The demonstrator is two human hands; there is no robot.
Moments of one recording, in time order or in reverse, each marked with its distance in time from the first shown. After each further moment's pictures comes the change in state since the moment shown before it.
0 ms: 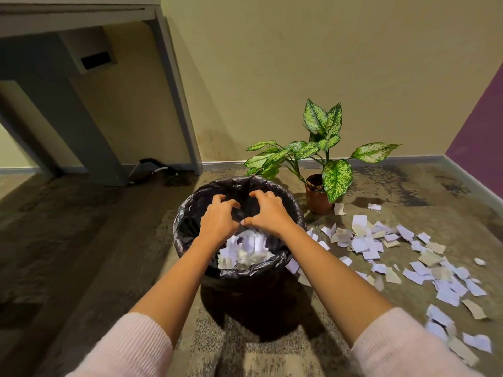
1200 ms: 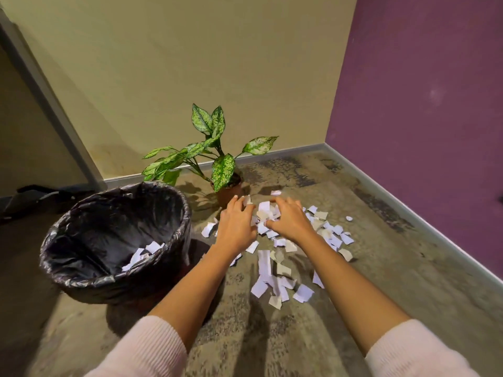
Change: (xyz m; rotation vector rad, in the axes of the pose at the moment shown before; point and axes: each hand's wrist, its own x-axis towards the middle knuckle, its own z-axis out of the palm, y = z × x) left_hand -0.060 0.230 0.127 0.159 -0.002 0.524; right_hand -0.167 0.206 -0.126 -0.124 0.299 0.333
